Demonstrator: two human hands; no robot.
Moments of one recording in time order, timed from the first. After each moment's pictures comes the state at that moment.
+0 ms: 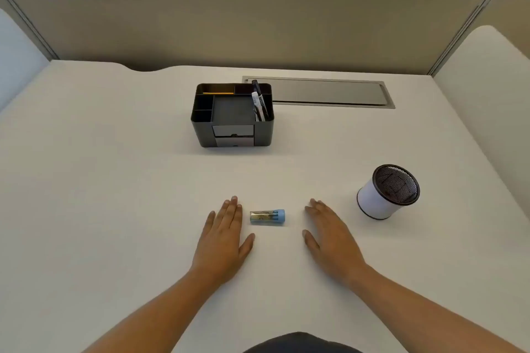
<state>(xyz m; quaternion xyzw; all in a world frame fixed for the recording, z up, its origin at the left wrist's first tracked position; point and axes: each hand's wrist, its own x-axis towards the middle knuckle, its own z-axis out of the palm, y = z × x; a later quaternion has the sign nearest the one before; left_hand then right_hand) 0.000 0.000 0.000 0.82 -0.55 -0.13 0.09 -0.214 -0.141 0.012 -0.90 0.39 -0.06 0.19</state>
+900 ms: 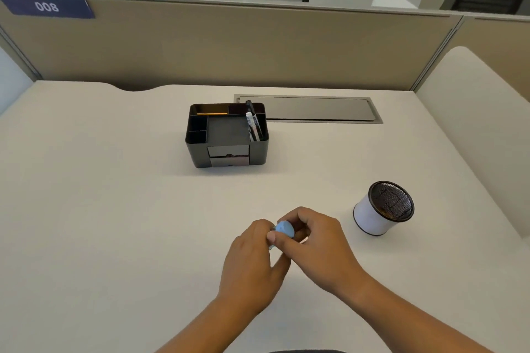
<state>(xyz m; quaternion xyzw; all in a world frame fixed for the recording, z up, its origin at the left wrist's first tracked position) -0.052 -0.020 0.087 0.76 -0.52 -0.18 0.35 -0.164 -0.108 0.129 -0.75 0.40 -0.22 0.48</state>
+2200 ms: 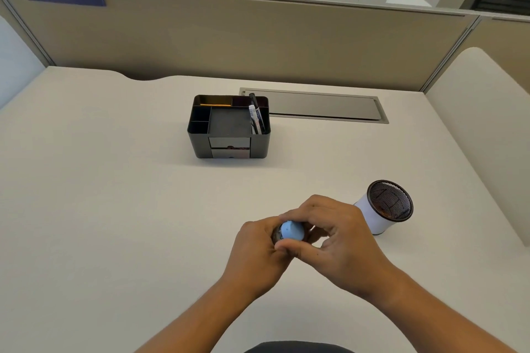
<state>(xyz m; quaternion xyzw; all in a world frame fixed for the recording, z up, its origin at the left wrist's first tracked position) -0.064 -0.032 0.128 0.68 -0.48 -0.31 0.46 -0.195 -0.121 0.175 -0.87 0.19 -0.25 0.37</state>
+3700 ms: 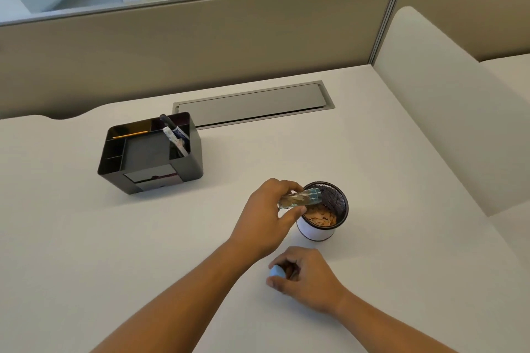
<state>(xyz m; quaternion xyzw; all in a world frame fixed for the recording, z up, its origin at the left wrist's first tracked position) -0.138 -0.199 0.114 0.67 -0.60 -0.25 0.35 -0.284 -0.195 0.001 -0.73 0.38 -0.15 0.56</state>
